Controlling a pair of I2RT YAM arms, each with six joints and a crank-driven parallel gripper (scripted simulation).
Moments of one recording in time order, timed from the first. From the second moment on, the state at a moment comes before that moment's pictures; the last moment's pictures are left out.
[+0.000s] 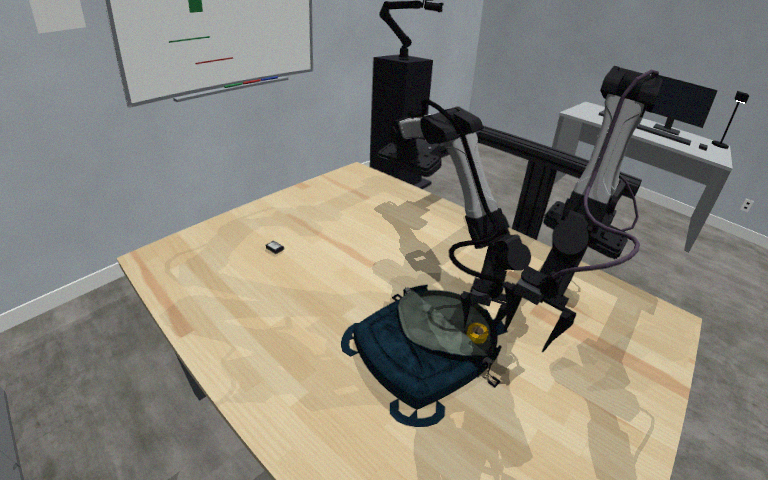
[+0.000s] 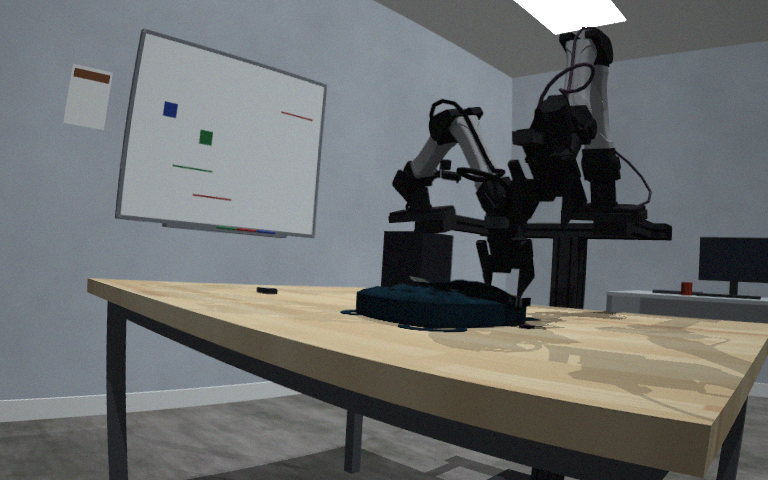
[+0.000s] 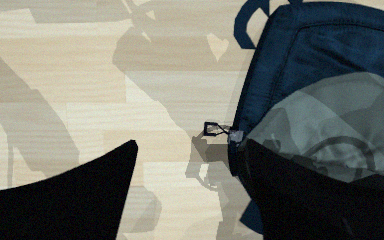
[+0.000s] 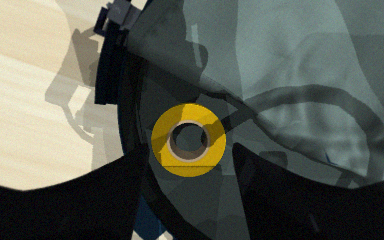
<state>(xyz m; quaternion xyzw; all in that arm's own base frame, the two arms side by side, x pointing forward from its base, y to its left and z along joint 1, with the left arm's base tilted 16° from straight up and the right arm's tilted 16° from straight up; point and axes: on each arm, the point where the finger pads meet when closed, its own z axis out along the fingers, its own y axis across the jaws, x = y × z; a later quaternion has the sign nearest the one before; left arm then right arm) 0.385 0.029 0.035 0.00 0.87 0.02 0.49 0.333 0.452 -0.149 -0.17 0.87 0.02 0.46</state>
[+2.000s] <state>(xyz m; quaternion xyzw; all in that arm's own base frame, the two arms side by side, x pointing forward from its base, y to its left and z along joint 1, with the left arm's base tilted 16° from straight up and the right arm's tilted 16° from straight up) 0.385 0.029 0.035 0.00 0.87 0.02 0.49 0.257 0.288 -0.044 0.10 0.87 -0.03 0.48</state>
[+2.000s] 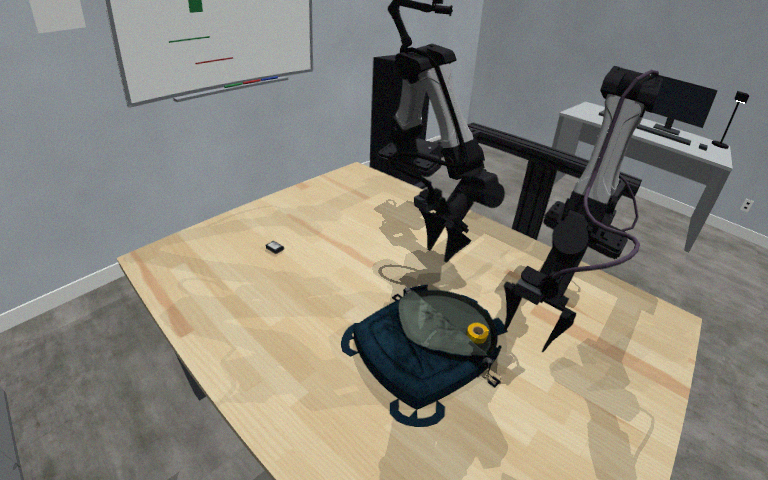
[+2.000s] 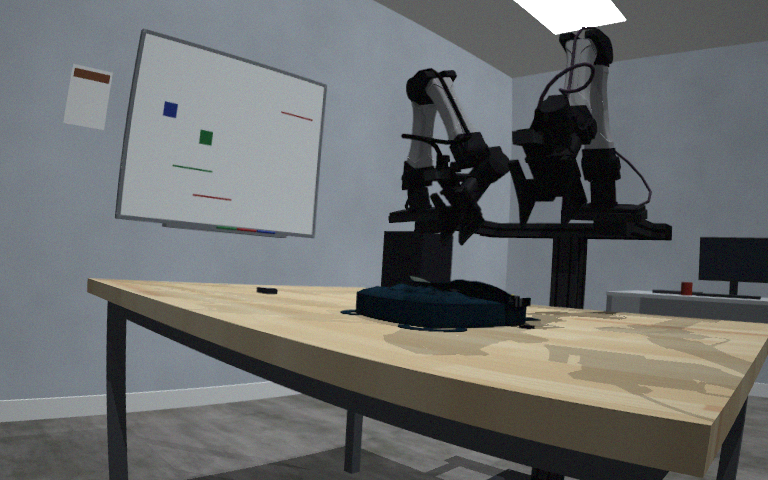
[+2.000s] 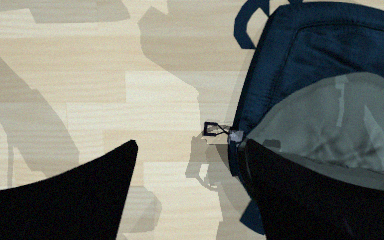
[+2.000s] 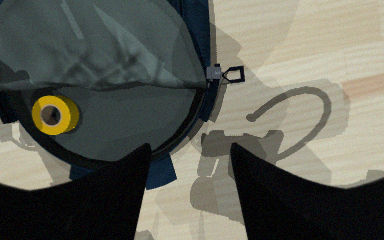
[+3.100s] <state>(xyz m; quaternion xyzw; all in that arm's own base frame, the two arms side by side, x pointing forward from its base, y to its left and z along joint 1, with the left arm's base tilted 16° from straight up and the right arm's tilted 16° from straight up) 0.385 0.029 0.035 0.00 0.87 0.02 0.49 0.279 0.000 0.014 0.64 0.65 -0.15 0.38</state>
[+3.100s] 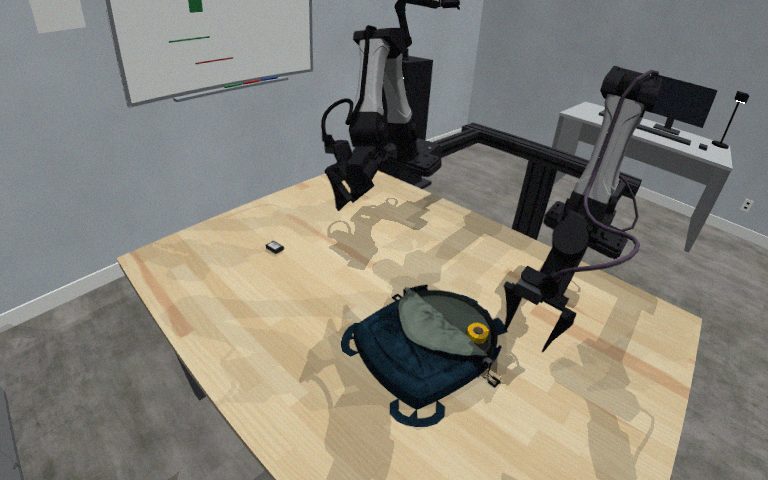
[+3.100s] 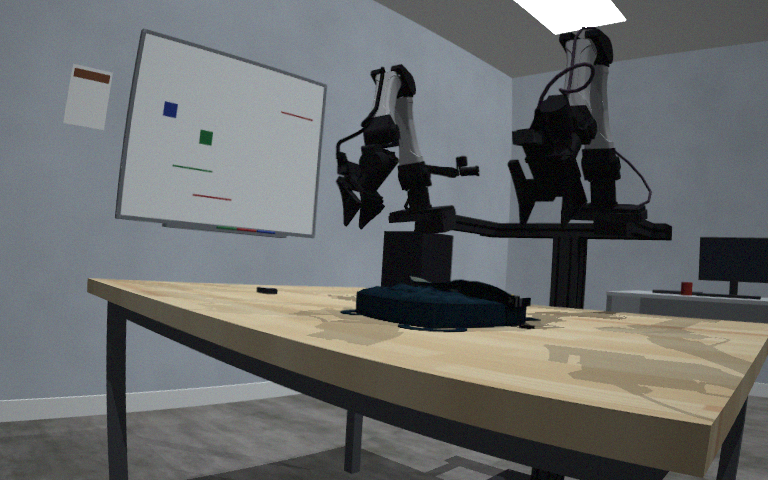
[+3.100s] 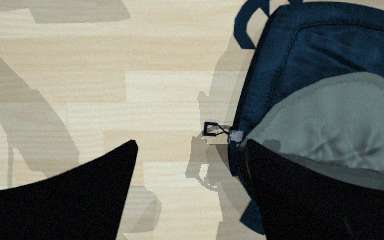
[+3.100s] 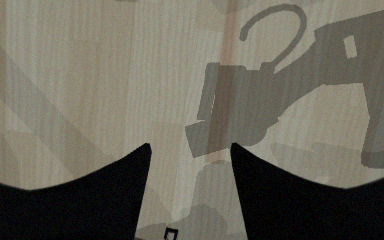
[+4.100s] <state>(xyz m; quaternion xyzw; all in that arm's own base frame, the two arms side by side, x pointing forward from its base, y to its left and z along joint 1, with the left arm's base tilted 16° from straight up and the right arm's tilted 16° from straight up) 0.385 0.029 0.036 0.00 0.87 0.02 0.49 0.406 -0.203 -0.071 0.67 0.63 -0.18 0.35</state>
